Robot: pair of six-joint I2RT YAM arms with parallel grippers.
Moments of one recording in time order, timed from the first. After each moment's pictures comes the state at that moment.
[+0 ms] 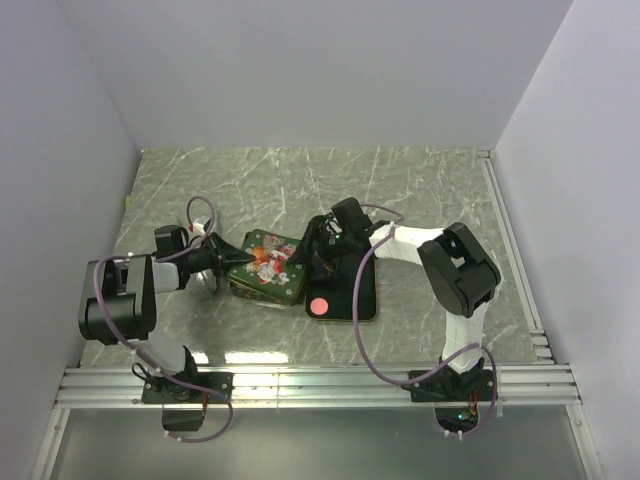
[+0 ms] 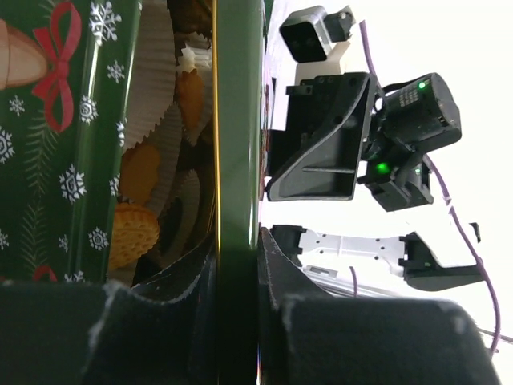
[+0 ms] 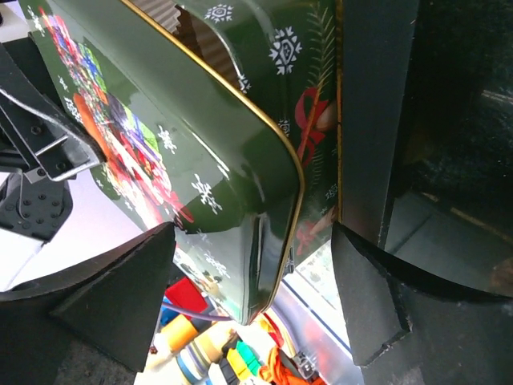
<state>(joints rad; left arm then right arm) 0.14 1.62 0.50 0.45 1.15 -0.98 0.61 1.91 1.11 -0.07 -0.65 1.09</state>
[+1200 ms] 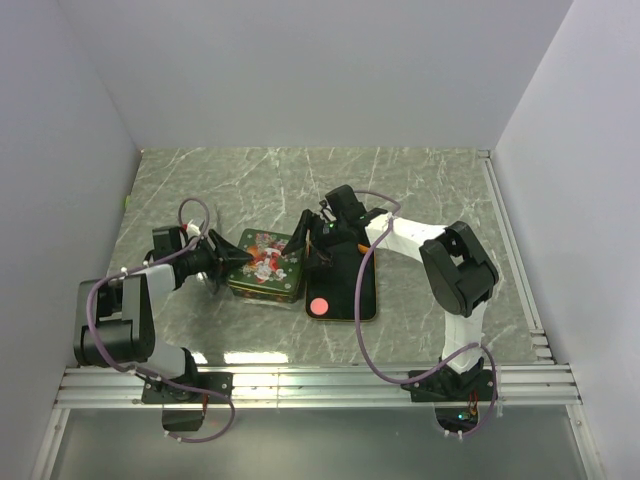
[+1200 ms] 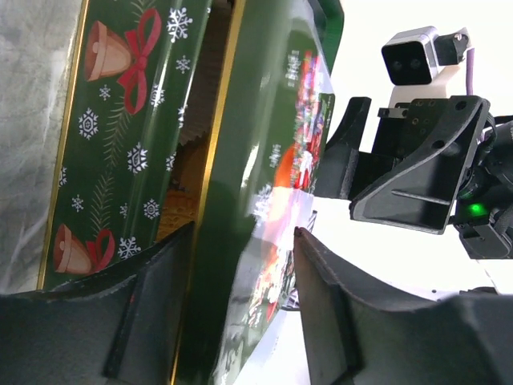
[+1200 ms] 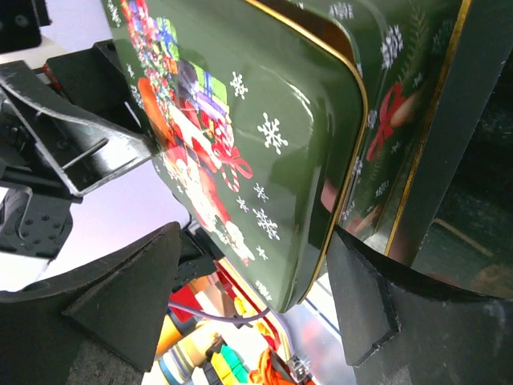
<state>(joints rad) 0.14 1.47 0.52 0.14 0.92 -0.80 0.62 1.92 1.26 -0.19 -0.64 1.04</state>
